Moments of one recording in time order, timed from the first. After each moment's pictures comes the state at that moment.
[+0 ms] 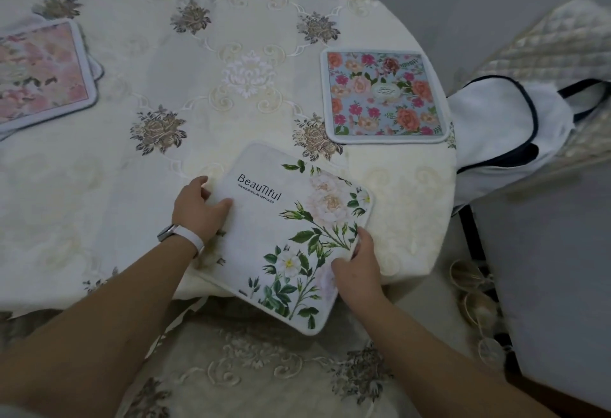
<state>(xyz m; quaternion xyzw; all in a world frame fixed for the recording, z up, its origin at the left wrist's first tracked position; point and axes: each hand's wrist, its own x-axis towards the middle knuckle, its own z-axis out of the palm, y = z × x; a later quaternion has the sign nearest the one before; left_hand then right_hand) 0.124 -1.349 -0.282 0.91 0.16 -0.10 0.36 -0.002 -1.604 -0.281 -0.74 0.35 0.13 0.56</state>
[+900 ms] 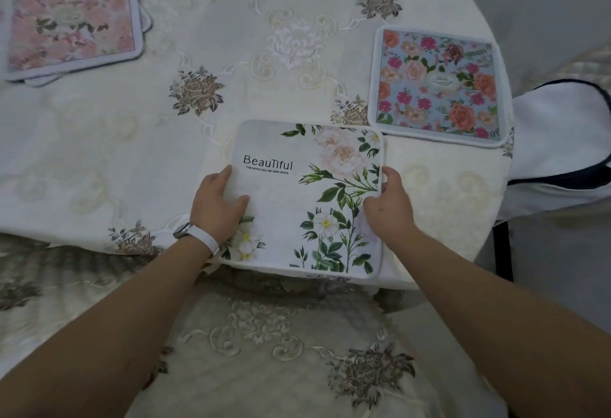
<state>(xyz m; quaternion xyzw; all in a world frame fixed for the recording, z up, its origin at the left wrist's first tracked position) 0.079 -1.348 -0.298 0.92 0.17 -0.07 0.36 0.101 -1.640 -0.293 -0.85 0.21 0.15 0.45</state>
